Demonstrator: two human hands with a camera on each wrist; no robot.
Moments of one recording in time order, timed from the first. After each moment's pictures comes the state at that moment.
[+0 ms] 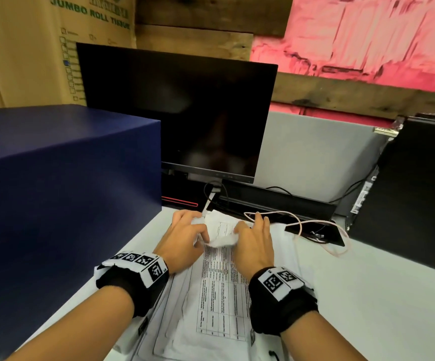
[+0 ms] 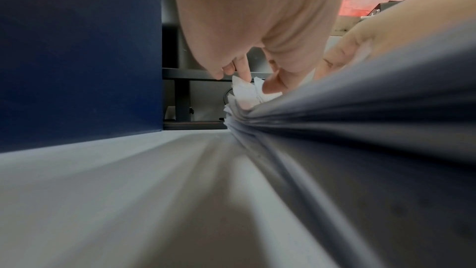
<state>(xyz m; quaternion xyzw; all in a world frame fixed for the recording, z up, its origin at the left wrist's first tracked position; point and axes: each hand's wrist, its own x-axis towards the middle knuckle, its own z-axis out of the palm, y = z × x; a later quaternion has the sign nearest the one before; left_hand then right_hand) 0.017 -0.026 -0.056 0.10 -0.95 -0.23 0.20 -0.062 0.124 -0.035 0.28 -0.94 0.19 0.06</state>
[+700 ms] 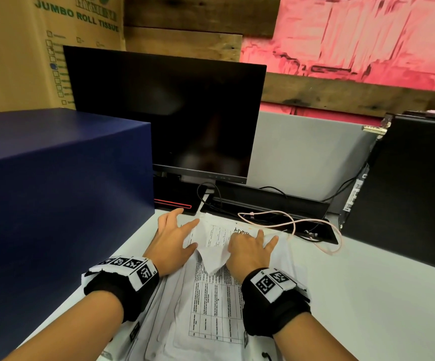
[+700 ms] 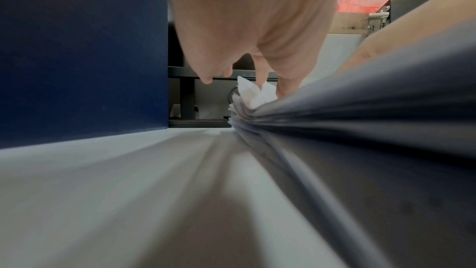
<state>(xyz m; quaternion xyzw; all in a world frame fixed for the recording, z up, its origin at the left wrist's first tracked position) 0.017 -0.029 -0.059 0.16 -0.96 -0.18 0.16 -0.067 0.121 -0.043 0.23 -0.97 0.05 -0.02</state>
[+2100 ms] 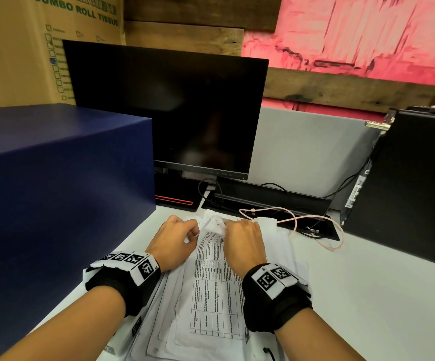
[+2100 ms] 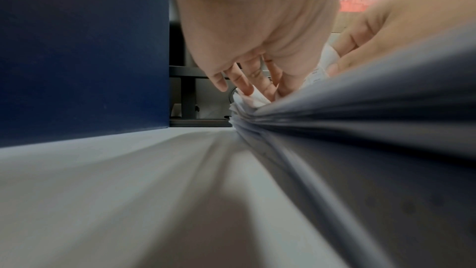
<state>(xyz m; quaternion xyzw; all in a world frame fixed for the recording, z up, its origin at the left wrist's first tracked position) 0.015 -0.032 -0.063 0.12 -0.94 -0.25 0.19 -0.066 0.121 -0.037 0.37 -0.91 0.16 0.10</state>
